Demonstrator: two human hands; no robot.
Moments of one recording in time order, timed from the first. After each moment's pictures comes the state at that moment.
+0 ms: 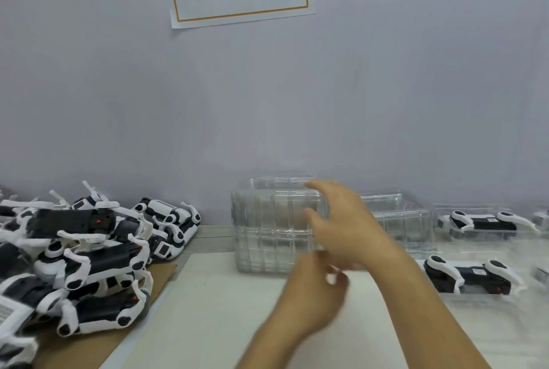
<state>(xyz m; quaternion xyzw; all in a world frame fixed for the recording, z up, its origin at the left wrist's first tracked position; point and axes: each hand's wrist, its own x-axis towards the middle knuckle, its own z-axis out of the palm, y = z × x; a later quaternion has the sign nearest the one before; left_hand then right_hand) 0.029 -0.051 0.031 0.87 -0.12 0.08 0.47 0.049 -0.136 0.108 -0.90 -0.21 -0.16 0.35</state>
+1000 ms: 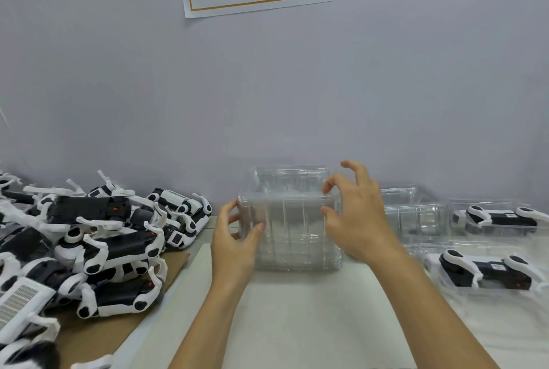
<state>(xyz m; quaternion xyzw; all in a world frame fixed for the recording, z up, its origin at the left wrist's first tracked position) 0.040 0.070 0.025 0.72 0.05 0.33 0.60 0.068 -0.128 0.081 -0.88 -0.18 -0.26 0.35</state>
